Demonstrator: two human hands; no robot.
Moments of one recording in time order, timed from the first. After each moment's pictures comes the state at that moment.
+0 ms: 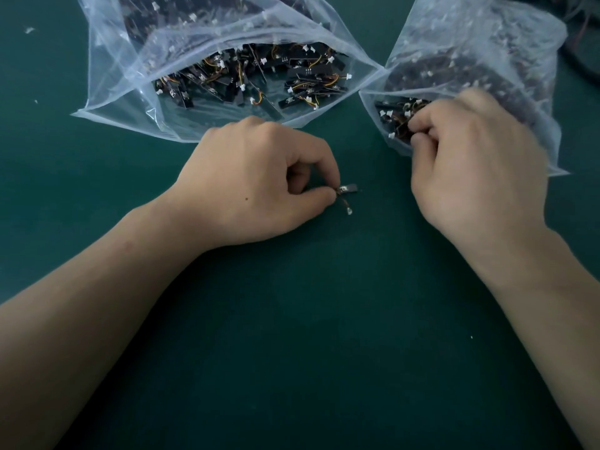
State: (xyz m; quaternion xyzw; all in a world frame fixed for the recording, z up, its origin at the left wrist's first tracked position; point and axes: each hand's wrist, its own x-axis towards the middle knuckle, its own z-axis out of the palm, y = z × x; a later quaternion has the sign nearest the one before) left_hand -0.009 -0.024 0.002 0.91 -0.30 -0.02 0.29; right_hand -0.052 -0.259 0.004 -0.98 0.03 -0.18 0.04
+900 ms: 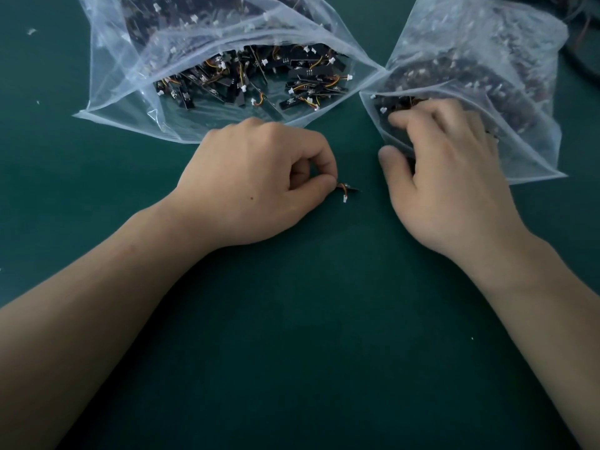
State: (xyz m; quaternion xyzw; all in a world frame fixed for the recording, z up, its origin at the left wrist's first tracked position) left_hand -0.007 -0.025 -0.003 0.91 -0.29 0.02 0.28; right_hand -0.055 -0.250 -0.005 -0.99 0.02 -0.10 0.08
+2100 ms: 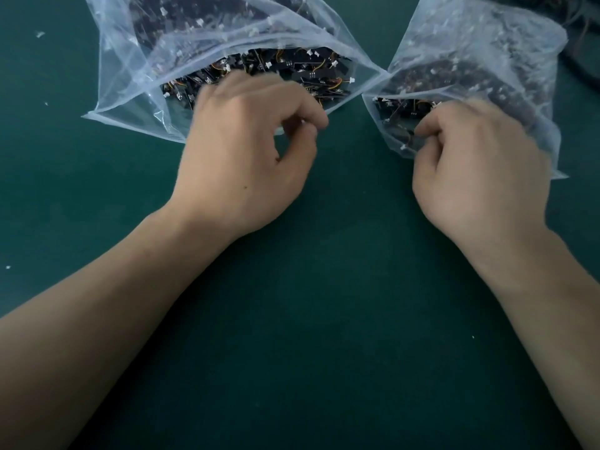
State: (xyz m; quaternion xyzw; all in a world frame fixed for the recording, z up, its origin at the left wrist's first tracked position) left_hand -0.006 -0.025 -0.001 0.88 -0.26 0.16 0.36; right_hand -0.054 -0.256 0.004 -0.98 0.07 -0.19 0.05
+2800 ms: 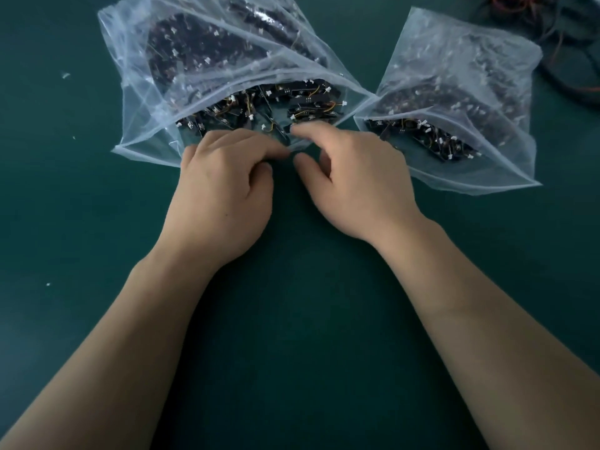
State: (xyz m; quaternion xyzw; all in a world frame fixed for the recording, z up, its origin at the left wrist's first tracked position) left_hand -0.012 0.002 -0.007 0.92 -0.21 0.08 0.33; right_hand -0.023 -0.181 -0.003 -0.97 -0.07 -0.12 0.20
